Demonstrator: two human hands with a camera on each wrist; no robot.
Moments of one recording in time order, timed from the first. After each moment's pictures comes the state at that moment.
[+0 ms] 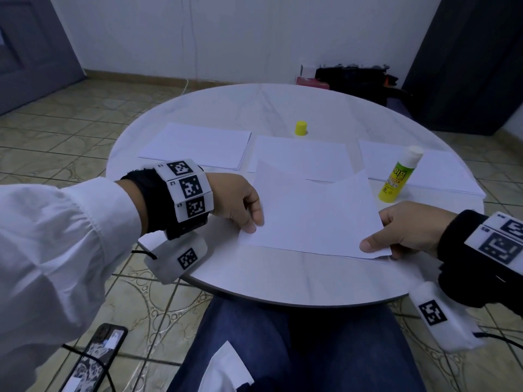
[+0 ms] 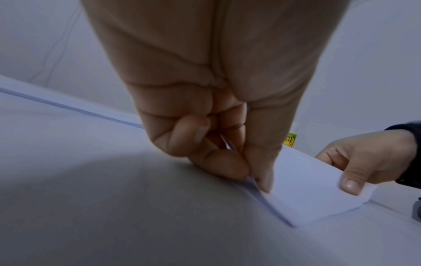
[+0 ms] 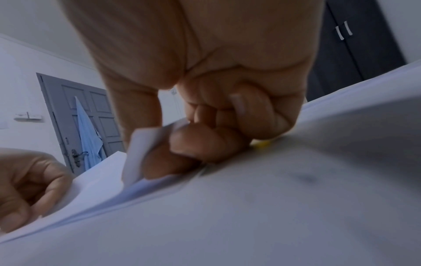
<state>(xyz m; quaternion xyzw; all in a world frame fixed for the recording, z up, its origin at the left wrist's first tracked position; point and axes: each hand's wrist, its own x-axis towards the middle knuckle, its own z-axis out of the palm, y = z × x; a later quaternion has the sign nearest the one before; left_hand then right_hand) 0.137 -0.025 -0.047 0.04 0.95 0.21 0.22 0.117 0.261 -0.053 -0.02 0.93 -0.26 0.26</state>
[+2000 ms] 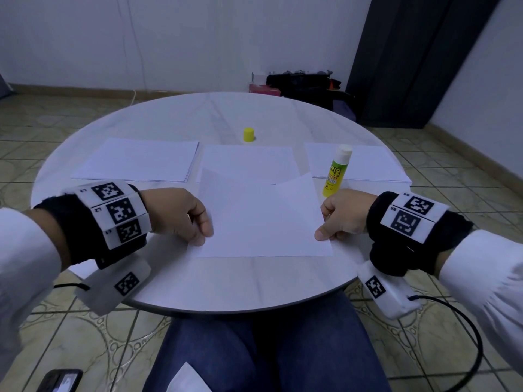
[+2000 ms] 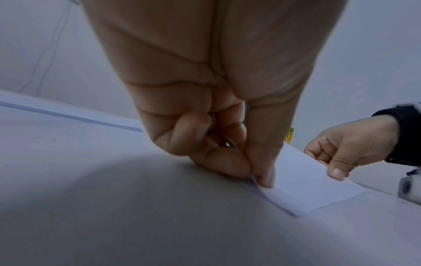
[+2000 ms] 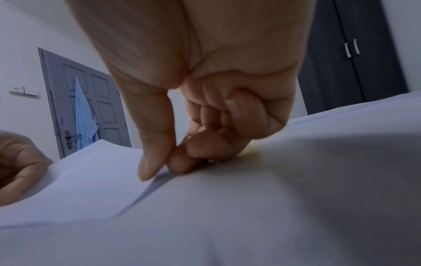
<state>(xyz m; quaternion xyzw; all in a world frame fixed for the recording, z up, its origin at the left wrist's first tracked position) 0.133 -0.025 -0.053 0.03 0.95 0.20 0.23 0.114 0.261 -0.039 -0.04 0.96 -0.18 0.22</state>
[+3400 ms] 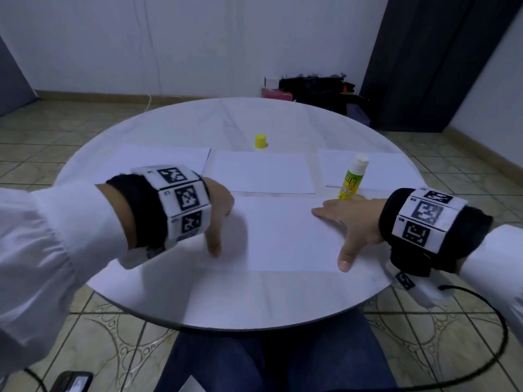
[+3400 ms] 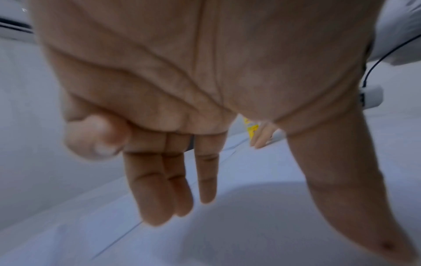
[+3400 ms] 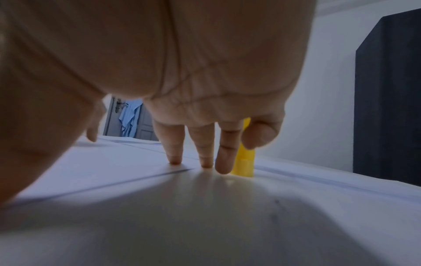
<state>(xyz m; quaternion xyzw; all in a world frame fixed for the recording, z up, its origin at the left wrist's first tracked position) 0.116 0.029 -0.015 0.09 0.95 -0.16 0.25 0.094 0.258 -0.030 -0.19 0.93 0.12 0.28</state>
